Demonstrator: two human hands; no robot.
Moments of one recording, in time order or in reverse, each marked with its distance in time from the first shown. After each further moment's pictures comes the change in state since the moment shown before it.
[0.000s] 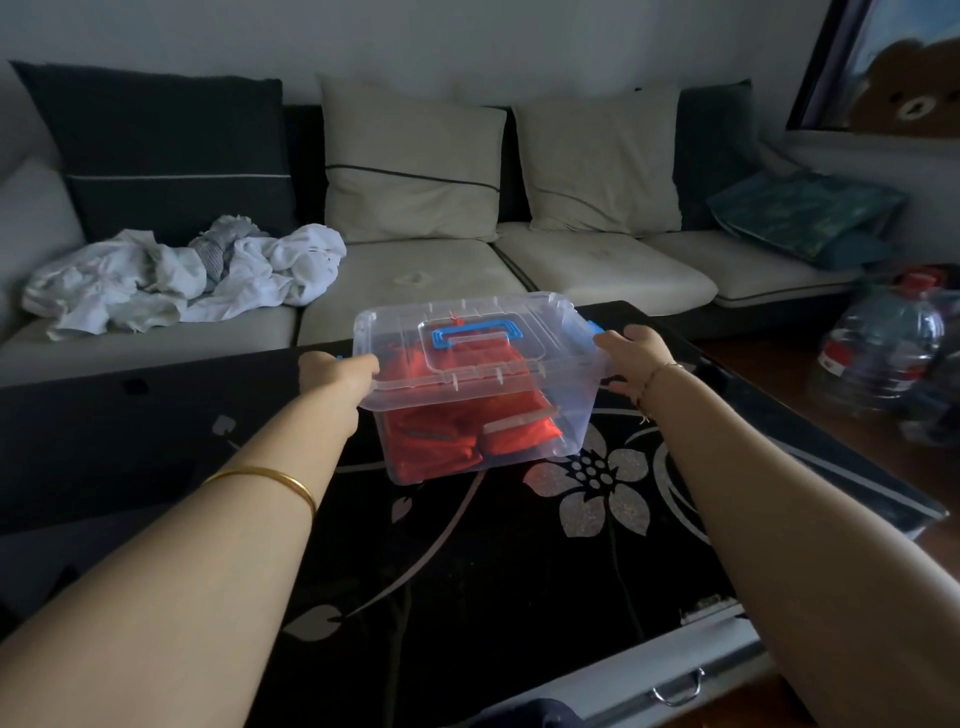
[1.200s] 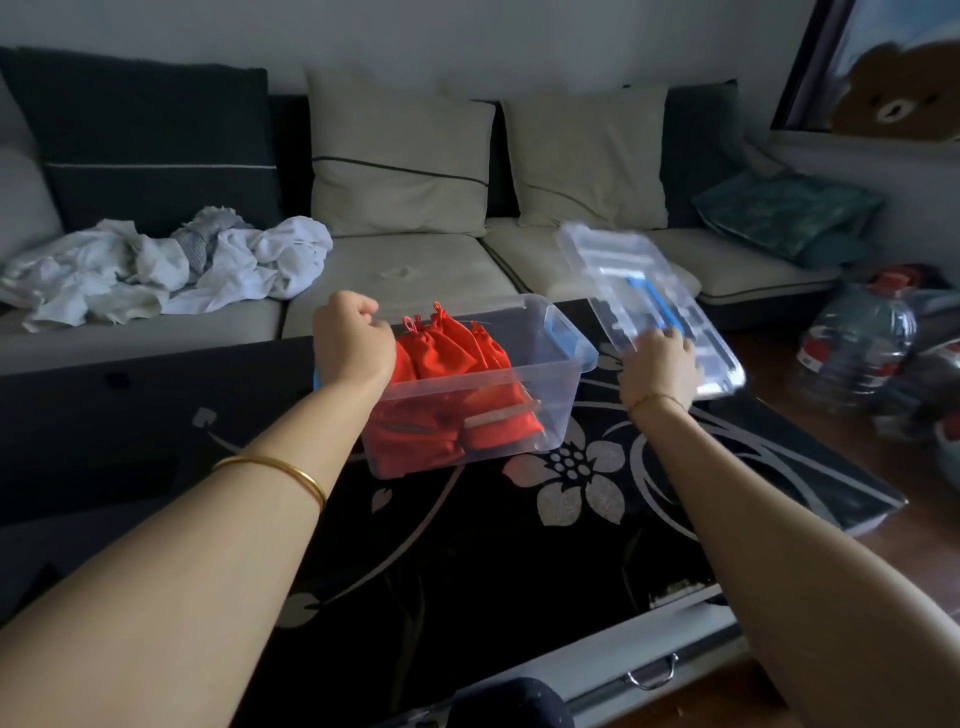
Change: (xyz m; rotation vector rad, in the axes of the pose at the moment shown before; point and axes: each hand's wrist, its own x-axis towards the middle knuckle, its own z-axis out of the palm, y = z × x) left_hand -0.029 0.019 0.020 0.182 0.111 0.505; right_hand -0.025 0.018 -0.026 -0.830 0.500 -0.315
